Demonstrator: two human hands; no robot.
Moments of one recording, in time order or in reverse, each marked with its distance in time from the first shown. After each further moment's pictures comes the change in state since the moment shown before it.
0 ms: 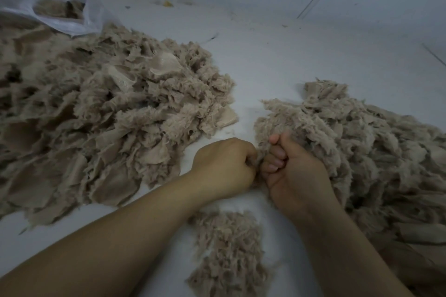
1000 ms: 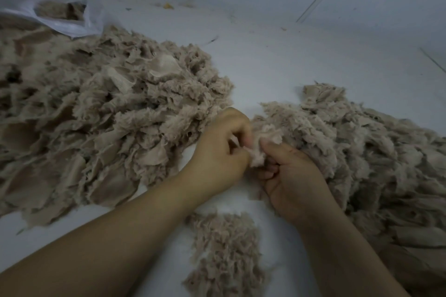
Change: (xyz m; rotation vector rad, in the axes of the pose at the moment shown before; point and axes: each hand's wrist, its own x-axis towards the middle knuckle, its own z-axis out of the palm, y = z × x) left_hand -0.001 0.001 -0.007 -0.599 0.373 0.373; right_hand -0.004 -0.003 -0.003 -0.147 -0.171 0.019
